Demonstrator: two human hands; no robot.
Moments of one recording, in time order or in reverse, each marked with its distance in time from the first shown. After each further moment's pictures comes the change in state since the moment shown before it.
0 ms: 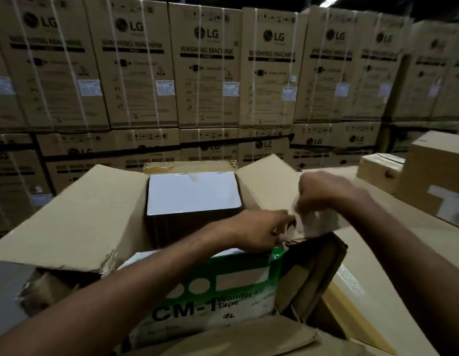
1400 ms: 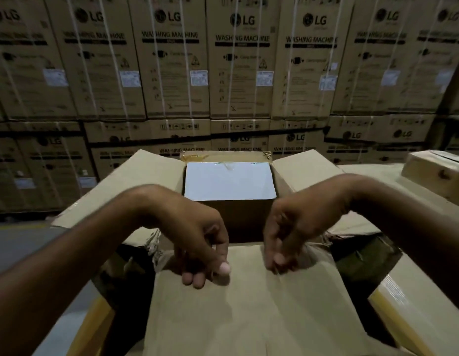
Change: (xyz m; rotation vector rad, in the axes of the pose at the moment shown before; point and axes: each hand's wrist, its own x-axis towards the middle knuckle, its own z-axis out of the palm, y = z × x) left_hand -0.158 -0.041 -0.076 -0.451 -0.628 -0.476; right_hand -0.034 -0.093 -0.015 0.230 -0.947 -0.925
